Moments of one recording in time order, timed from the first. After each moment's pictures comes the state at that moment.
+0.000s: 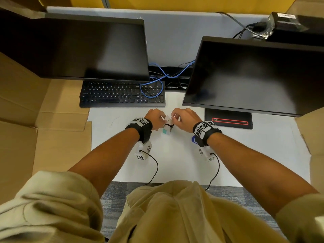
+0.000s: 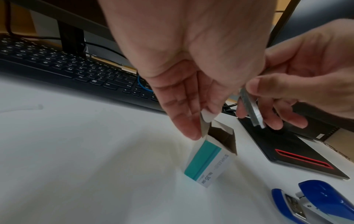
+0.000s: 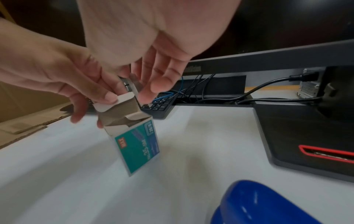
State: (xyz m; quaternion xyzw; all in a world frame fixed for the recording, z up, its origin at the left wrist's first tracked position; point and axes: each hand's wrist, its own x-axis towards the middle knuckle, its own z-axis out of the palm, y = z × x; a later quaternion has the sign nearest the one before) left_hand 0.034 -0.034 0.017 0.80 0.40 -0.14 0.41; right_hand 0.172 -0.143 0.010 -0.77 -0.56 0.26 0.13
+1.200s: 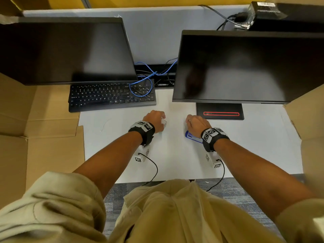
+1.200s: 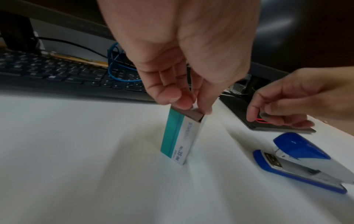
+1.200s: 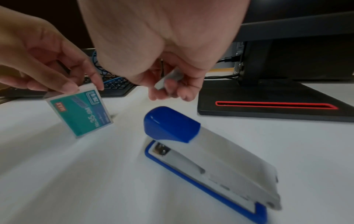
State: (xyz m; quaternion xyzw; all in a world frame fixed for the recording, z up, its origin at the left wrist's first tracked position) left_hand 0.055 -0.067 0.010 0.87 0.37 -0.16 0.28; right_hand 0.202 -0.214 -0.012 -0.85 -0.45 0.27 0.04
